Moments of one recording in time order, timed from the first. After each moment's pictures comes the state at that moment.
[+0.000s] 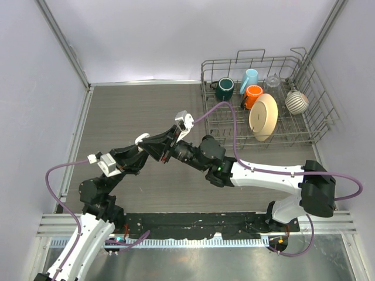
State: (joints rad) left arm -0.33 0.31 0.22 0.65 0.47 -0.21; right arm 1.18 1.45 1.02 0.76 0.02 0.42
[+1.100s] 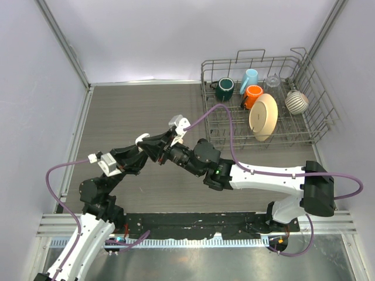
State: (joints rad) left arm -0.33 0.30 0.22 0.64 0.47 -0.22; right arm 1.25 1.46 1.08 0.64 0.20 0.25
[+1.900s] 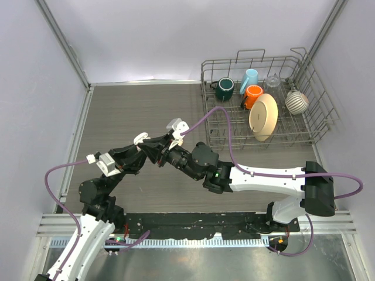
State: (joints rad) left arm -0.33 0.29 0.22 0.62 0.43 -0.22; right arm 1.28 1.46 1.08 0.62 0.29 0.19
